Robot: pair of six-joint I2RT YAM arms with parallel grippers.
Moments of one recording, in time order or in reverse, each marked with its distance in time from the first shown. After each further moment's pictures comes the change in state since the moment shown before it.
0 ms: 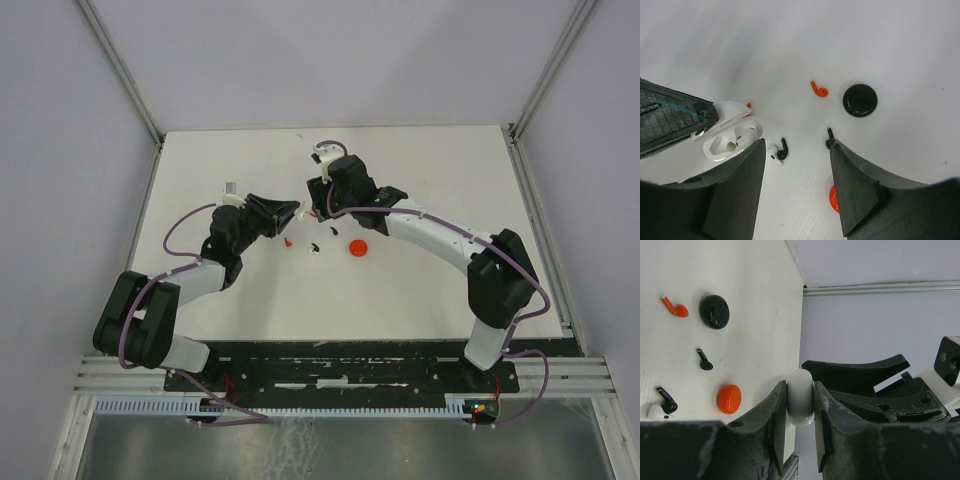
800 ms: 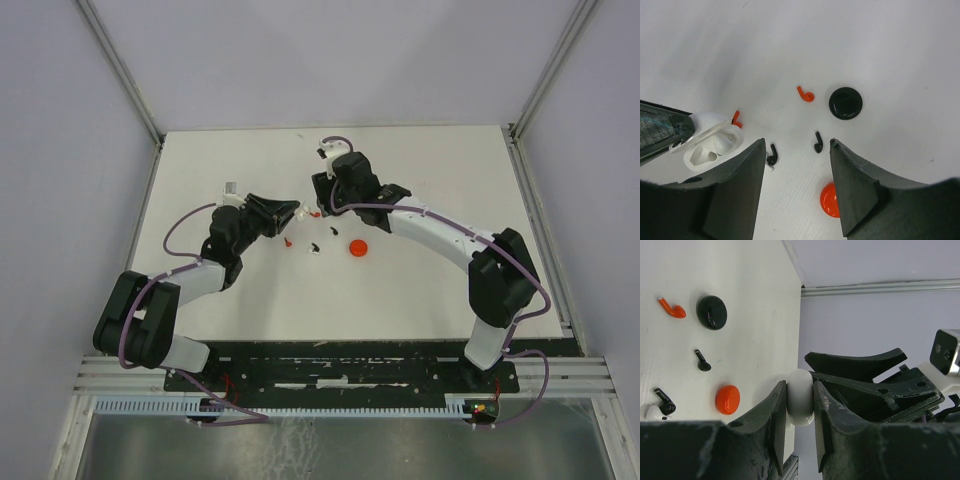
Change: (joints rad) left arm 0.000 0.000 -0.004 0.015 0.000 0.000; right arm -0.024 0.000 0.006 0.008 0.028 0.005
